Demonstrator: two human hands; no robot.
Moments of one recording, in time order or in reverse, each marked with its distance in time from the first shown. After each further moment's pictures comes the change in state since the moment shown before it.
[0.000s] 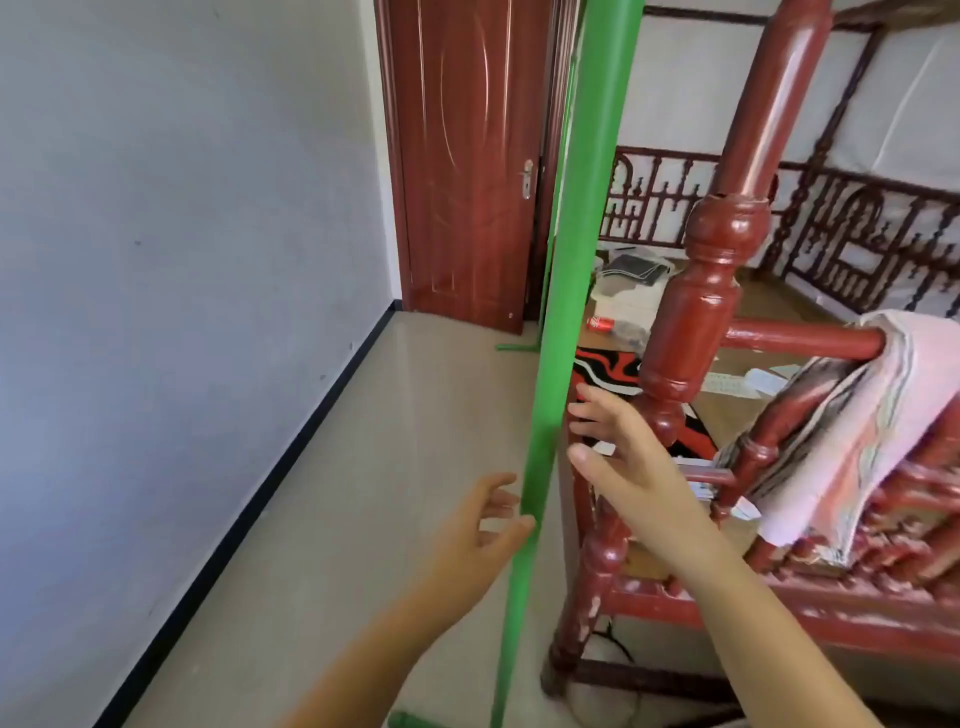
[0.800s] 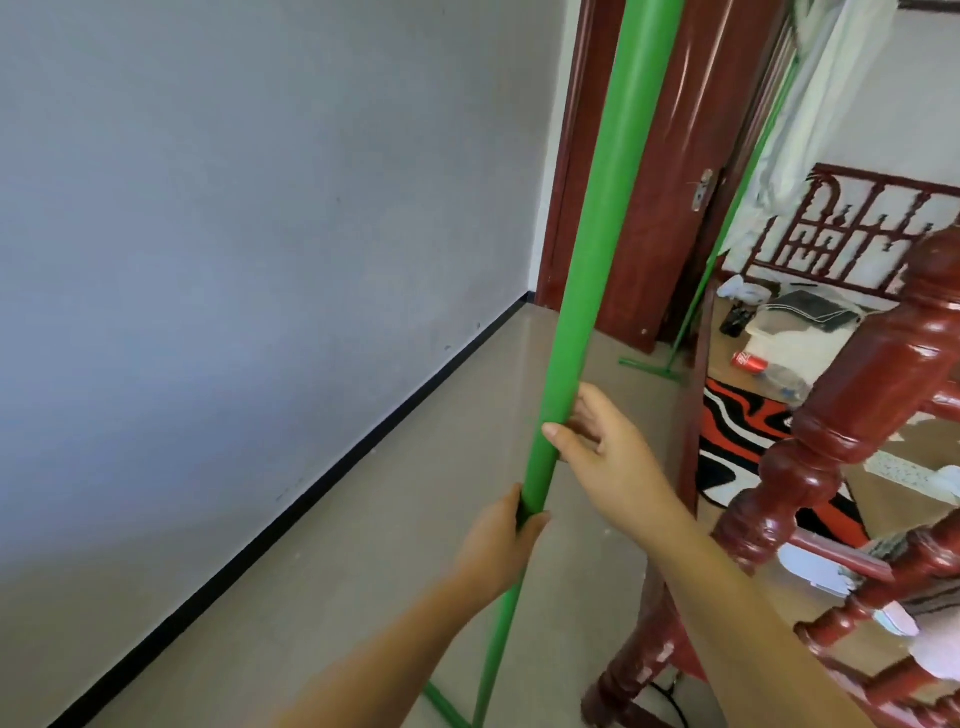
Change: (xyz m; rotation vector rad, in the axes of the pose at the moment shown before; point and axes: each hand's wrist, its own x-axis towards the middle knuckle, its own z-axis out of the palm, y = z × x) left_hand -0.019 -0.036 -0.019 0.282 0.281 -0.256; right_hand 0.034 -0.021 0.086 -0.007 -0.331 -0.083
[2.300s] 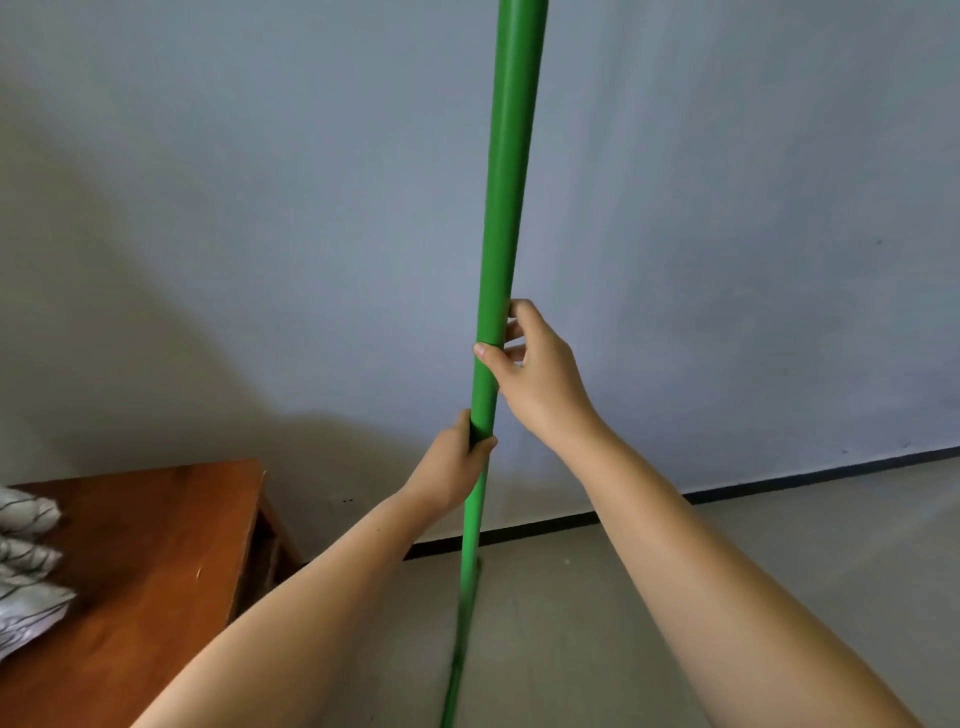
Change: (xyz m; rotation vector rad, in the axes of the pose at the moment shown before) left_hand -0.107 -0.262 -0.427 -0.078 0.810 -0.499; right_hand 0.151 -0.192 0.513 0.144 -0.650 -0.421
